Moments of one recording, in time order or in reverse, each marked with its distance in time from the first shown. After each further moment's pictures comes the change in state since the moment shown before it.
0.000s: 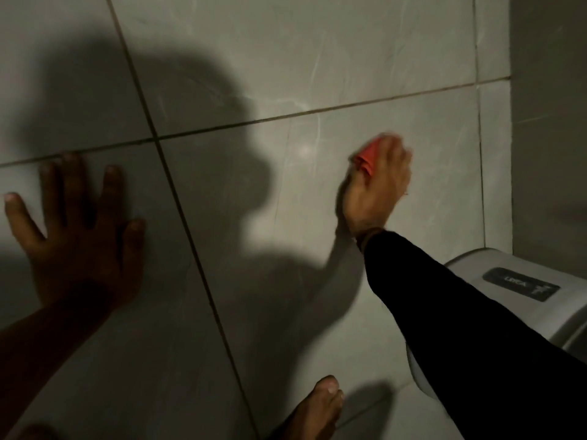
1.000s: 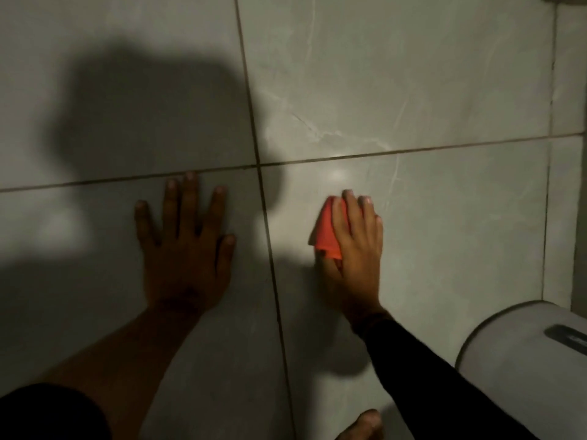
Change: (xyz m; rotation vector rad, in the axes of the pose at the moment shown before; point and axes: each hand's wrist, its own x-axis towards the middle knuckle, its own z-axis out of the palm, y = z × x) left_hand -0.002 0.037 -0.038 0.130 0.037 -0.028; right_hand -0.108 -0.090 0.028 -0.082 -0.308 -0.472
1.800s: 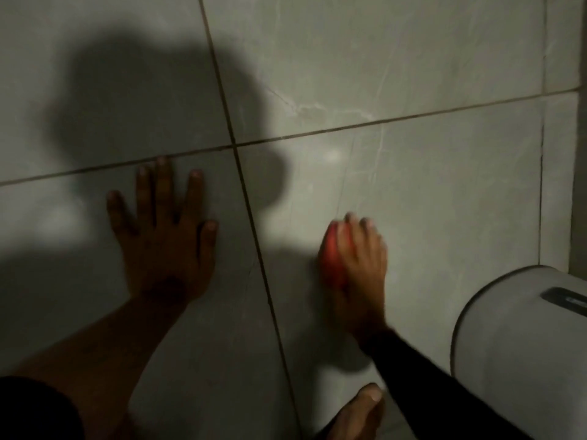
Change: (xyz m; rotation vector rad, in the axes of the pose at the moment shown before) left_hand 0.000 -0.003 0.007 0.004 0.000 0.000; right_hand -0.066 0.036 0.005 -0.039 -0.003 0.017
